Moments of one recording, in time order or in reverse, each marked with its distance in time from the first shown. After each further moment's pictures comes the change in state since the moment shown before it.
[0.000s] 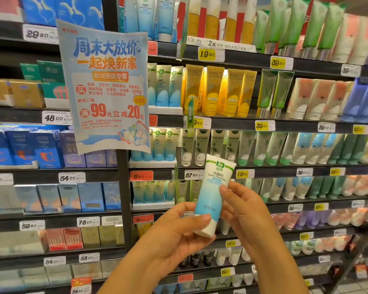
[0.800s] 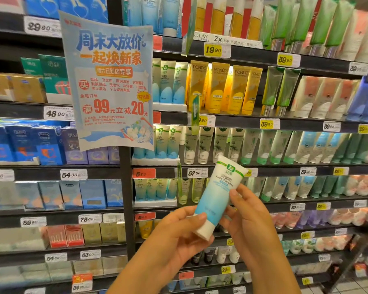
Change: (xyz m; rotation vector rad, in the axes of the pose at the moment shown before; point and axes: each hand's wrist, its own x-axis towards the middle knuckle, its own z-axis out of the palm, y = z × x) left_hand -0.002 -0.009 -0.012 -0.113 0.004 0.033; right_hand -0.006 0.018 0.006 0.164 0.020 -0.029
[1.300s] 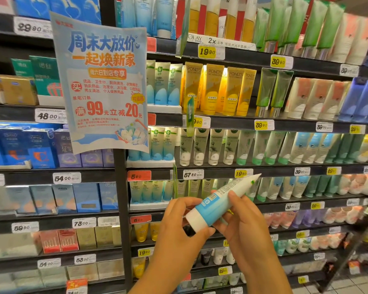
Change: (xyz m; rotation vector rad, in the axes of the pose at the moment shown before) left_hand 0.012 -0.019 0.006 0.924 0.231 0.679; right_hand -0.002 0.005 -0.002 0.060 0.085 0.001
